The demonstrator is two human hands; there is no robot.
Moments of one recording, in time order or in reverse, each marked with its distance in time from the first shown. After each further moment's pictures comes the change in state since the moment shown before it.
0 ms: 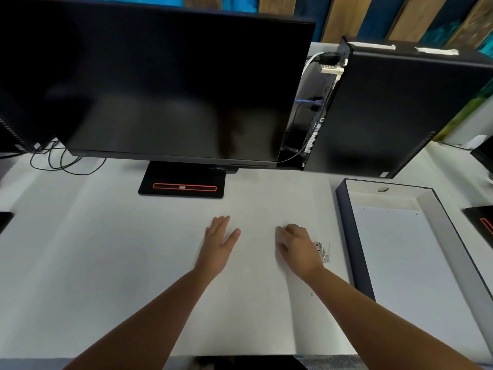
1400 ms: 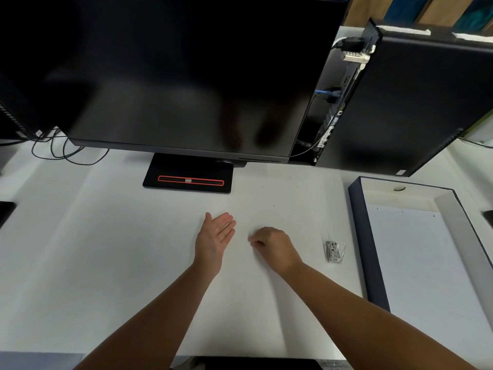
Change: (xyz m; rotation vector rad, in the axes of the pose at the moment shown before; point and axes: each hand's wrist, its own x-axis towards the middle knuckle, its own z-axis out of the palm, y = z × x) left_hand 0.002 0.021 -0.022 -1.214 0.063 -0.363; right_hand 0.020 -0.054 0.024 0.254 -0.149 -0.101
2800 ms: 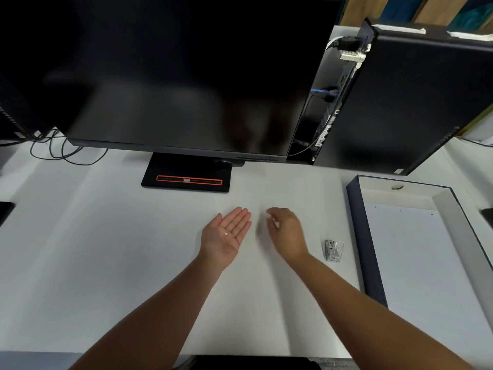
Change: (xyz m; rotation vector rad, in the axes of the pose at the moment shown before) left_hand -0.003 0.001 0.024 -0.372 -0.023 -0.211; right_hand 0.008 -0.004 -0.031 0.101 0.271 0.152
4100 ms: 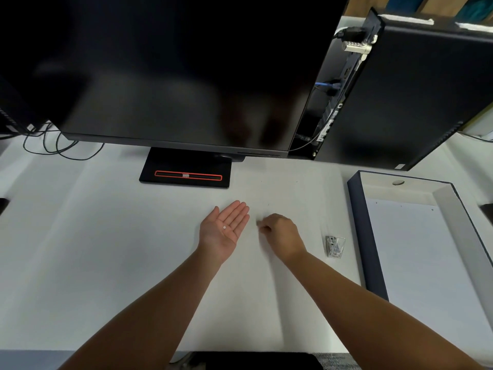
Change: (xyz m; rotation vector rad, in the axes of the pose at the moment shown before) left_hand 0.005 0.007 -0.002 0.008 -0.012 0.011; right_hand -0.002 0.014 0.019 -0.162 -0.200 -0.033
